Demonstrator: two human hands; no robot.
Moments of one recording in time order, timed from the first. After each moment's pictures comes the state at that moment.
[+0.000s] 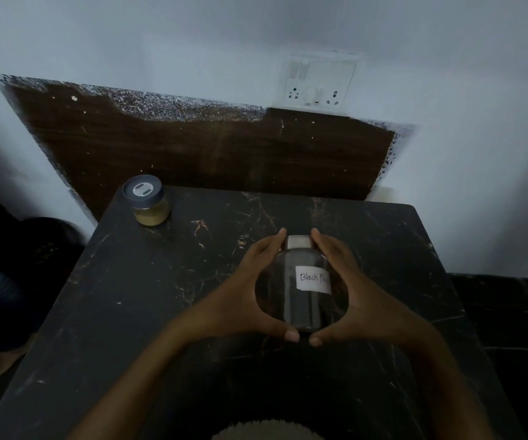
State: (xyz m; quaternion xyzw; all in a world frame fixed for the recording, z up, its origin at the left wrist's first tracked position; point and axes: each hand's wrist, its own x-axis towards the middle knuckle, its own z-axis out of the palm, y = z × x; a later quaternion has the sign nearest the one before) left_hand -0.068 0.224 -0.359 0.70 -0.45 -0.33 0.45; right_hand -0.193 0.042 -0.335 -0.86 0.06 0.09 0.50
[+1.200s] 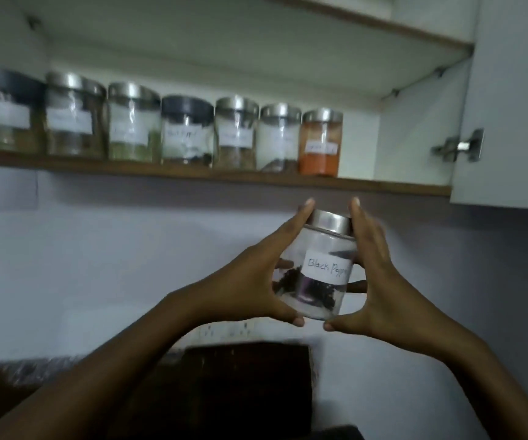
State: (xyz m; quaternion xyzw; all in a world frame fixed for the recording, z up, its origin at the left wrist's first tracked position) left_hand -0.031 0.055 -0.058 0.56 -0.73 -0.04 0.40; right_hand -0.197 -0.076 -0.071 -0.91 0.02 -0.36 0.20
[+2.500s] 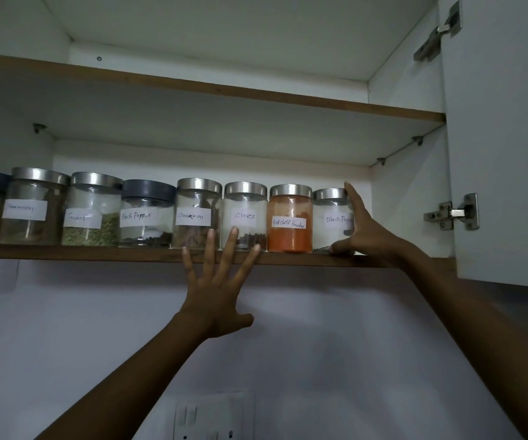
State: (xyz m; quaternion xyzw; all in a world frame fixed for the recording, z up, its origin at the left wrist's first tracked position) left_hand 0.055 -0.073 -0.012 0.78 -0.42 0.46 0.08; right_hand -0.117 -0.296 0.090 -0.87 0.05 -0.42 0.24
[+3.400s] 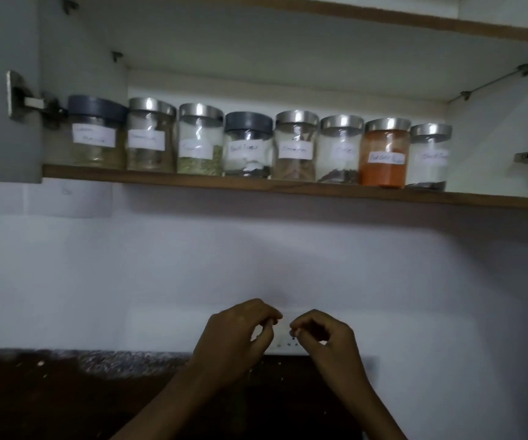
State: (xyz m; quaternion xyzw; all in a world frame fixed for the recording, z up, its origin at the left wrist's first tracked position) left_hand 0.054 0.084 -0.149 0.69 -0.57 0.27 0.35; right_hand -0.062 -0.042 -0.157 -0.81 0.07 -0.42 0.40
